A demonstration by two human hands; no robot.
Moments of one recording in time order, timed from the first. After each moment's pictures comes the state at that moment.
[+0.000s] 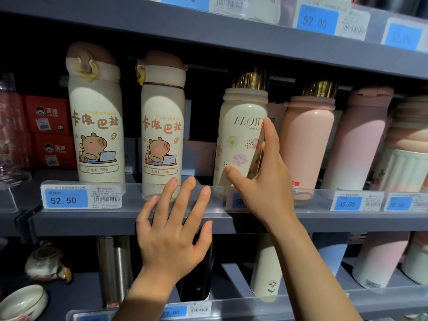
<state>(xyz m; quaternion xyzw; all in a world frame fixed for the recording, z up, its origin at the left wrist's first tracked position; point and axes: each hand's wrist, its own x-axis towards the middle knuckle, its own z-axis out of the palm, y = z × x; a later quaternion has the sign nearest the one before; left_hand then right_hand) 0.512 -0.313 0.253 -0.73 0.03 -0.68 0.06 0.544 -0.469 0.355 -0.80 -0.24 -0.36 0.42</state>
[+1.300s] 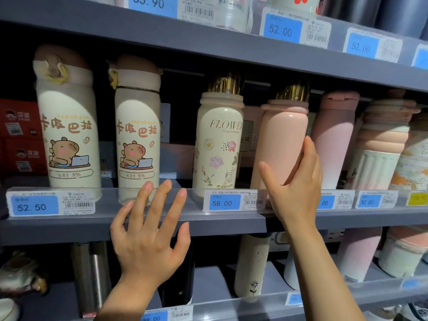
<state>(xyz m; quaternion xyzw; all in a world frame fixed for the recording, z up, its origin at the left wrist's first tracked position) 0.514 -0.316 0.251 -0.73 0.03 -0.68 0.03 0.571 -0.541 0.341 -0.77 -0.09 -0.47 0.42</state>
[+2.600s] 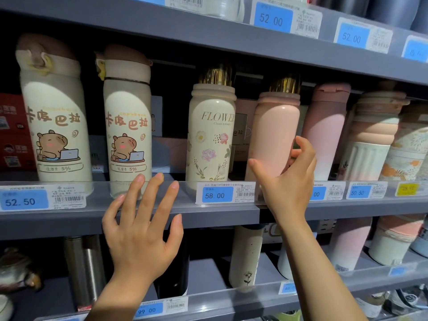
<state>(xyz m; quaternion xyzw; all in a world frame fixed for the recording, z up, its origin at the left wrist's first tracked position) 0.506 -0.319 0.254 -0.76 0.02 -0.65 0.01 0.570 -0.538 0.339 -0.76 -0.05 -0.48 0.43</state>
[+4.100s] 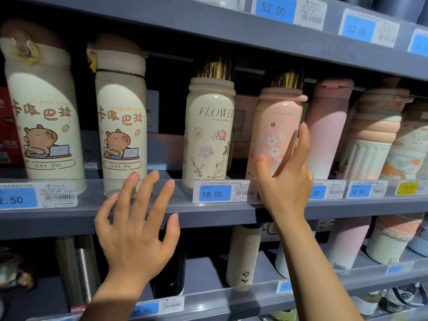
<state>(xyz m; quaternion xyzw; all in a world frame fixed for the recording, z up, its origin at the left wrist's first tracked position) 0.508 -0.319 0.253 -0.75 0.02 -0.66 0.02 0.574 -0.536 0.335 -0.78 -0.08 -0.49 0.38</state>
